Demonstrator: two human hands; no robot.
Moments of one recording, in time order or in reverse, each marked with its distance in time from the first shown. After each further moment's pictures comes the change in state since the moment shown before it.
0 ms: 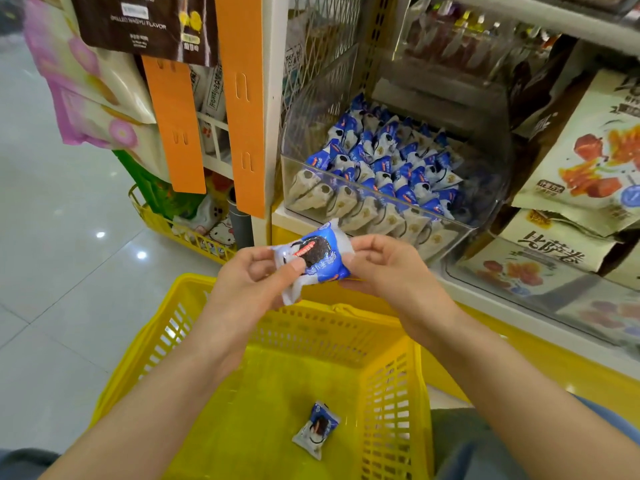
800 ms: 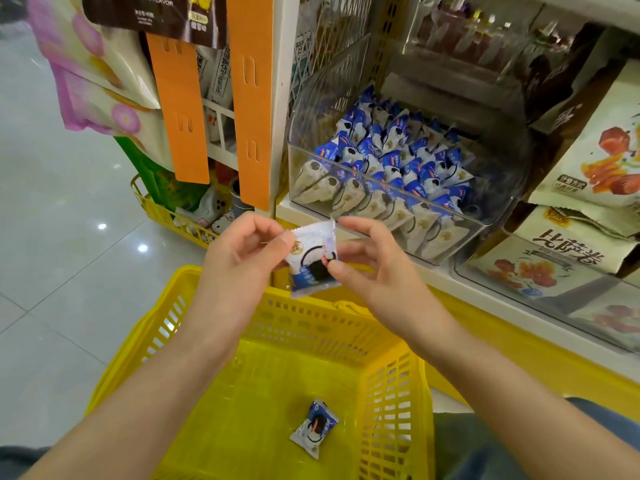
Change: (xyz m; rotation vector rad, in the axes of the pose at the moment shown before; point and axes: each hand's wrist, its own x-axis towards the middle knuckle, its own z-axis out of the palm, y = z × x) left_hand -0.004 0.011 -0.002 0.084 0.024 0.326; right_hand -0.010 0.006 0.007 -0.208 -0.112 -0.214
